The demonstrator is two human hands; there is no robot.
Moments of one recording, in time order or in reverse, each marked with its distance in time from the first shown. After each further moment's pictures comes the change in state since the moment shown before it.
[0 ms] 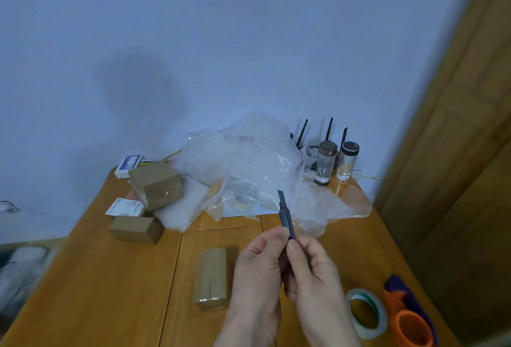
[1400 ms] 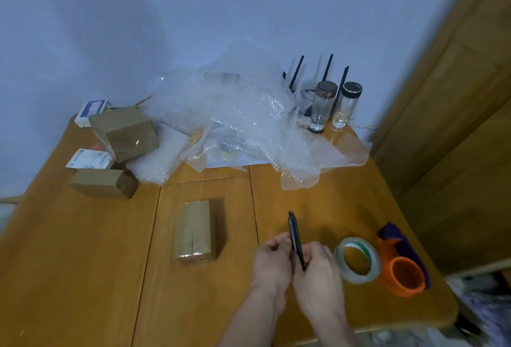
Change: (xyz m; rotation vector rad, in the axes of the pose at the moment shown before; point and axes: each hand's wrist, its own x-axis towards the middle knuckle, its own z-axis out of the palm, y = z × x) left_hand 0.083 -0.132 -0.047 0.375 0.198 -0.315; right_hand 0.013 0.141 -0.076 -1.142 0.230 0.147
